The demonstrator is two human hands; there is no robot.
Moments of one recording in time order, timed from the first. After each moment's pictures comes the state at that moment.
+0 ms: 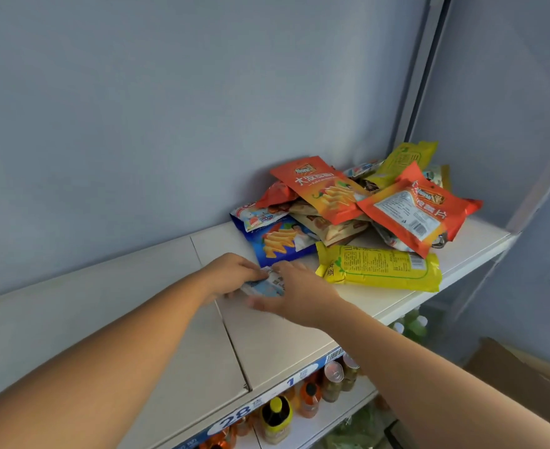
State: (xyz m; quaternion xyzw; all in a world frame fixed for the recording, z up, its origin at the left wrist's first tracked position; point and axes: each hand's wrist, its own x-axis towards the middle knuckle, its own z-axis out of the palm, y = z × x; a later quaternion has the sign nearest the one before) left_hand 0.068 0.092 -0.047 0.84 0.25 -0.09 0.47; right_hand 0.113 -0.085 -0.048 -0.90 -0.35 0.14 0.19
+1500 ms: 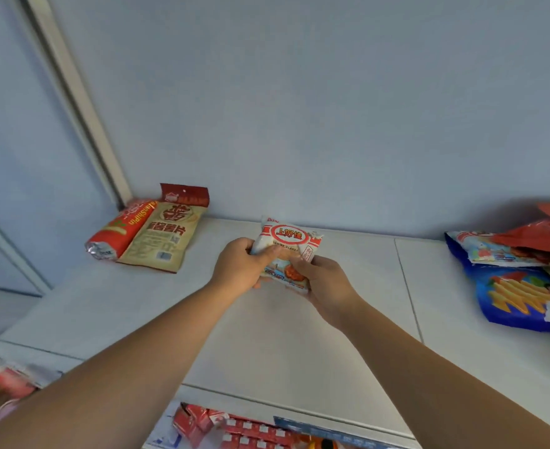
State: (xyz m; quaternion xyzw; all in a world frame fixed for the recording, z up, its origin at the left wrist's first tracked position) left_hand -0.192 0.225 -0.043 0.68 0.53 0.29 0.41; right_hand -0.045 0.149 -0.071 -0.54 -0.29 0.52 0.59
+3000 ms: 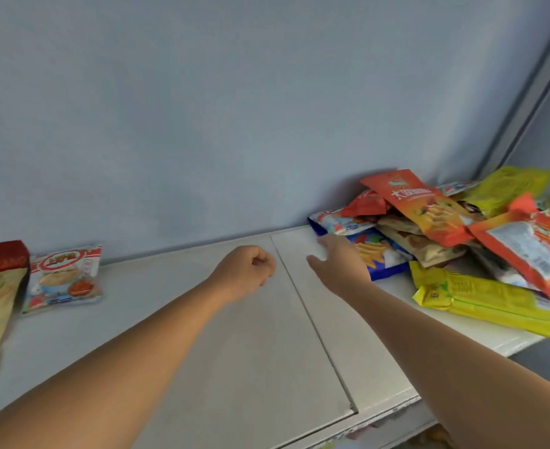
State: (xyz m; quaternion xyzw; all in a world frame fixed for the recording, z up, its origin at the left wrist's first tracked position) left_hand -0.026 0.205 -0.046 0.85 0.27 0.08 0.44; right_hand 0.121 0.055 -0.057 -0.92 -0.28 0.05 0.27
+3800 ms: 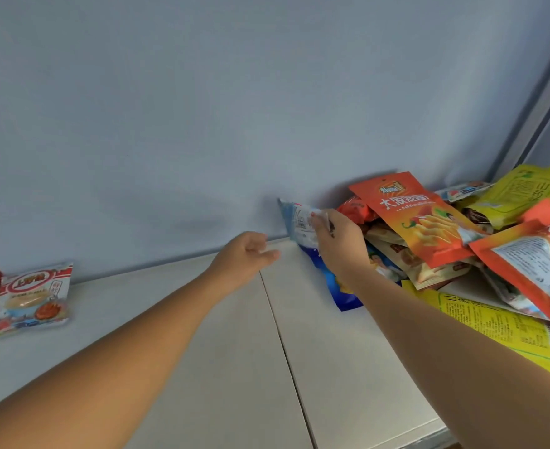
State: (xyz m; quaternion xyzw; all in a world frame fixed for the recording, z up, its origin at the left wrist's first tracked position) left_hand 0.058 0.200 -0.041 0.79 0.30 0.15 0.51; right_hand 0.209 0.056 -0.046 -0.81 -0.32 0.00 0.49
